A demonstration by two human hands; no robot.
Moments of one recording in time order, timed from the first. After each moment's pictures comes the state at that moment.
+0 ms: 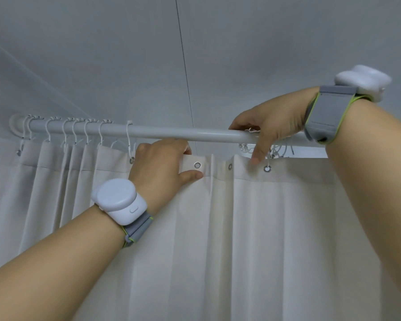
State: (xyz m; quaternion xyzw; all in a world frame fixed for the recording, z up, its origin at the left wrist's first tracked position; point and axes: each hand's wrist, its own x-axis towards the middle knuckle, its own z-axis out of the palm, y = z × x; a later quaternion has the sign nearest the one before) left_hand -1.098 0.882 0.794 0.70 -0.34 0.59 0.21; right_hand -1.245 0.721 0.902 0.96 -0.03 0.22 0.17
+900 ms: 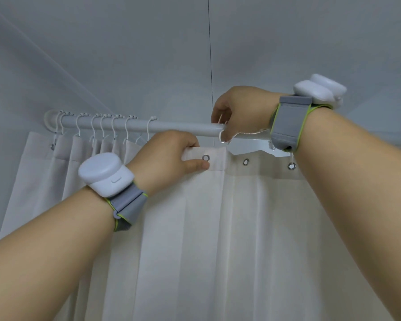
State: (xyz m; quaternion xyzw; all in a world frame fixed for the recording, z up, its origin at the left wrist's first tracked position) left_hand -1.110 0.915 0.806 0.72 -0.42 0.49 0.25; right_hand -1.204 0.774 0.895 0.90 0.05 0.40 0.14
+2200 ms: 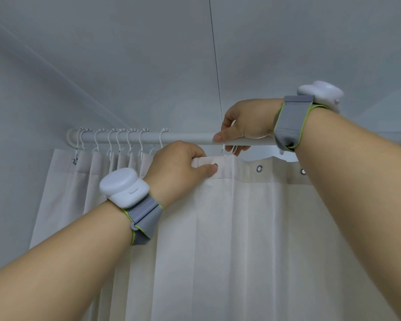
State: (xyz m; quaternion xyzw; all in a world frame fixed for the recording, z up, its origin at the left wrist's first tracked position) left_hand -1.118 0.912 0.801 0.74 -0.35 0.48 0.33; right_hand -1.186 0.766 0.903 0.94 0.10 0.30 -0.07
